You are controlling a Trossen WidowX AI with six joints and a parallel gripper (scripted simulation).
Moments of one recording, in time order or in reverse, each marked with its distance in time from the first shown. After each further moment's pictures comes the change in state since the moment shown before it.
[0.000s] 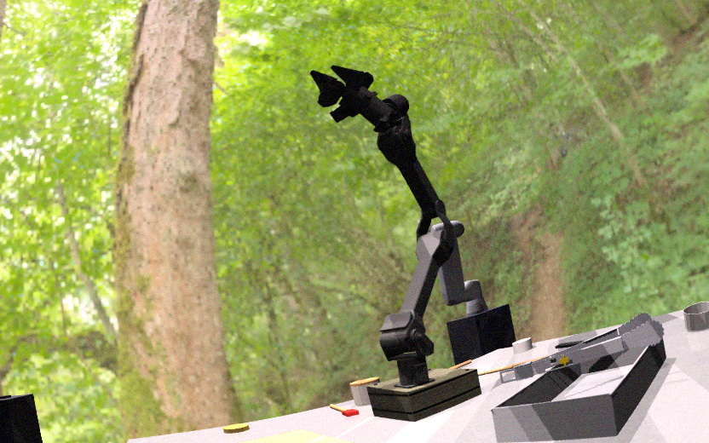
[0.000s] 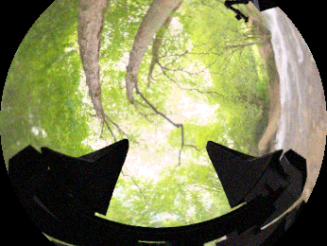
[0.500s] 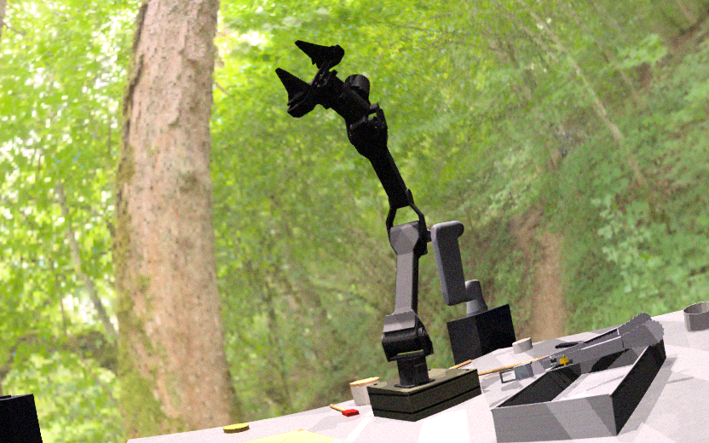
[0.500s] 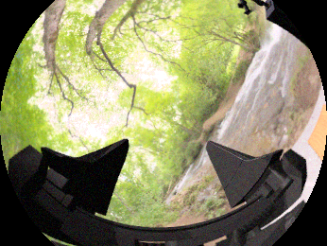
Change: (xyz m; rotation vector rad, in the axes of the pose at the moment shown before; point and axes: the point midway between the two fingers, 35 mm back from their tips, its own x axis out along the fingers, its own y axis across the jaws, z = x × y) arm -0.002 -0.187 -0.073 -0.315 0.386 -0.466
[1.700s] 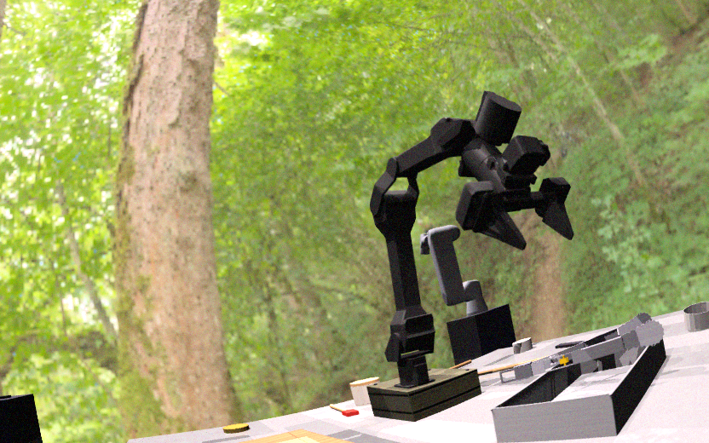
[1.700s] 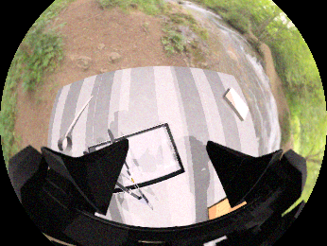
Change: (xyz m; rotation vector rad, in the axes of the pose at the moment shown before) arm -0.254 -0.276 -0.383 -1.235 1.923 0.001
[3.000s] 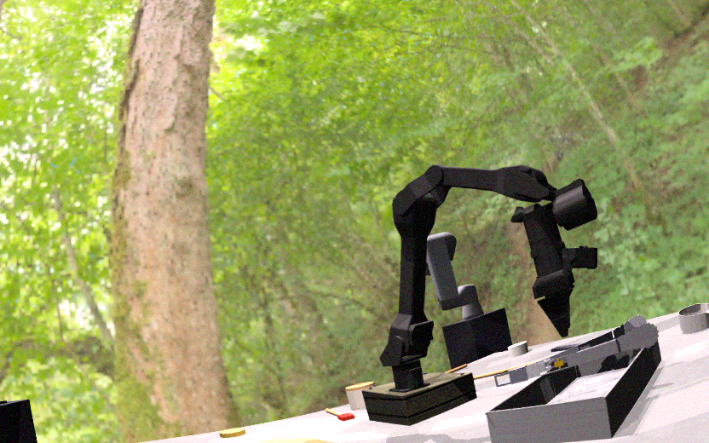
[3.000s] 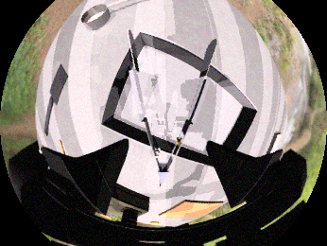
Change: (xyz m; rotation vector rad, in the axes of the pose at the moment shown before) arm 0.057 0.112 -0.145 -0.713 0.531 0.265
